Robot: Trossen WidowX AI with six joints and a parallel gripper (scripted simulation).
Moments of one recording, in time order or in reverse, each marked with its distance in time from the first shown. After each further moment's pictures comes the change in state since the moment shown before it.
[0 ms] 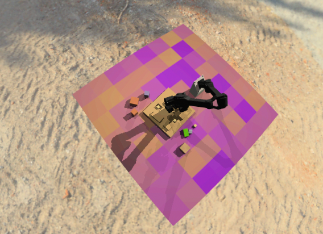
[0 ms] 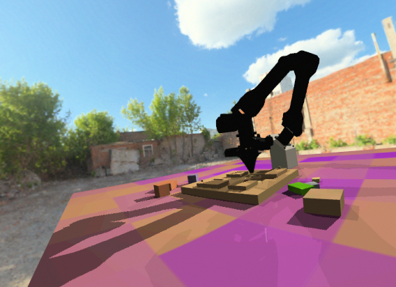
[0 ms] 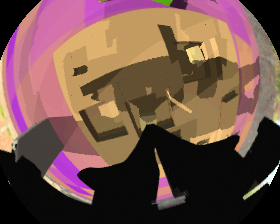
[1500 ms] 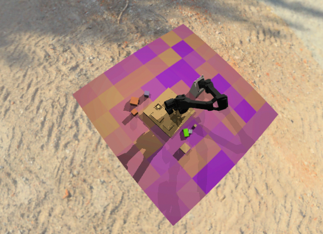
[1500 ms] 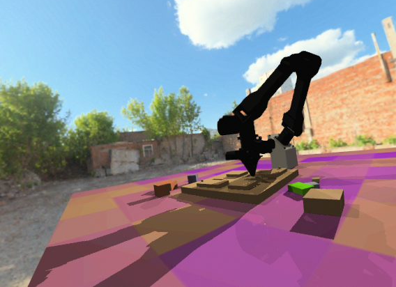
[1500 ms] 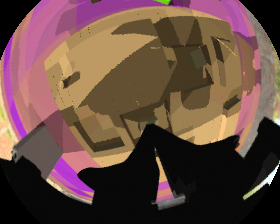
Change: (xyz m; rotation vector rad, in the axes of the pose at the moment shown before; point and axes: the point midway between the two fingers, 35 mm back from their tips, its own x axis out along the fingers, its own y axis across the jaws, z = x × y) arm 0.011 -0.005 0.009 0.013 0.002 -0.002
